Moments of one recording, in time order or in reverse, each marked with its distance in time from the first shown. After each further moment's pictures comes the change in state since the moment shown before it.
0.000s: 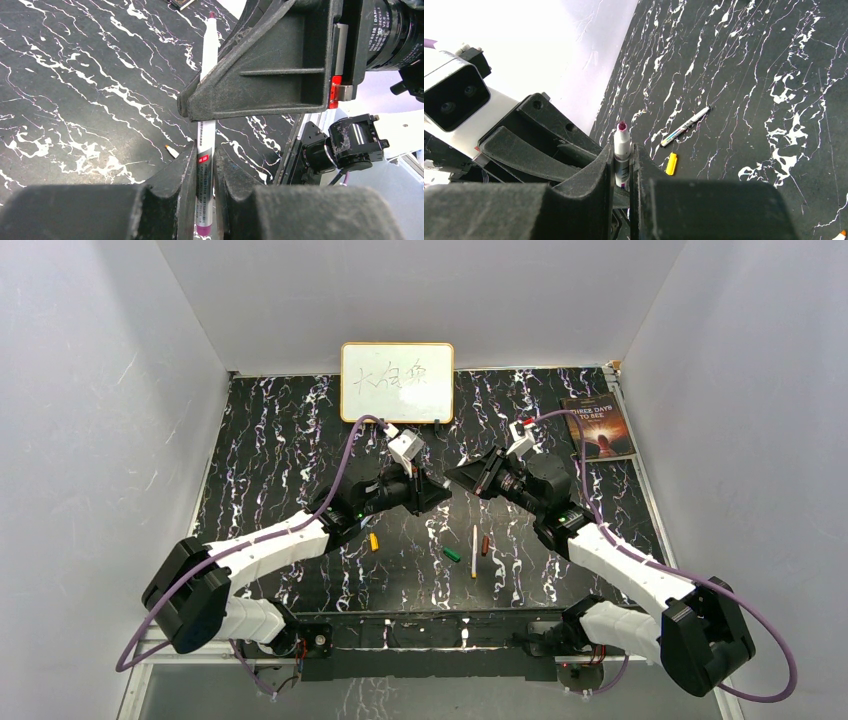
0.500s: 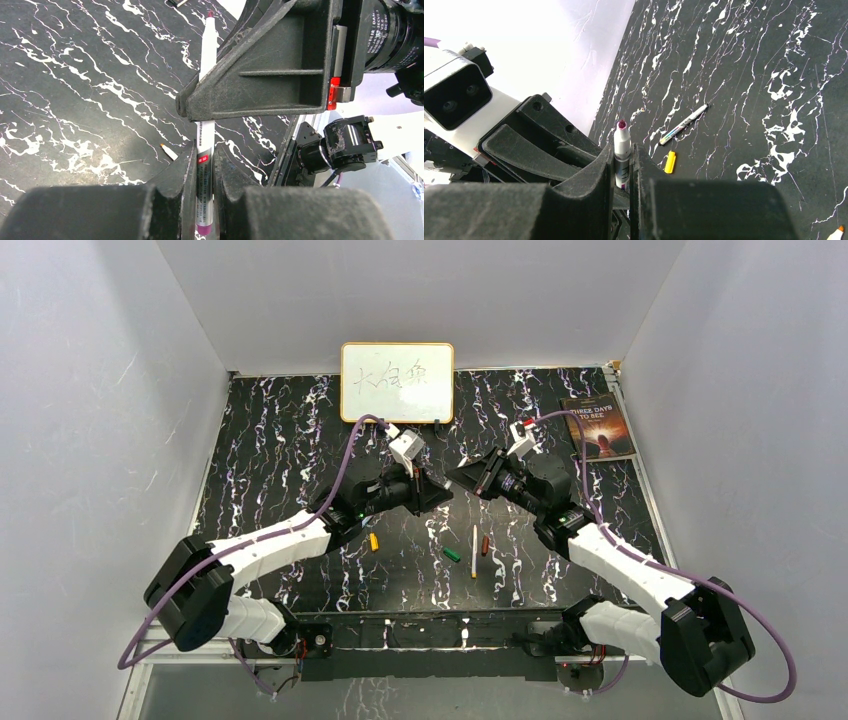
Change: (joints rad) left arm 0.000 0.014 0.001 0.007 0.002 -0.029; right arm -0.006 0.000 -0.003 -0.006 -0.008 0.006
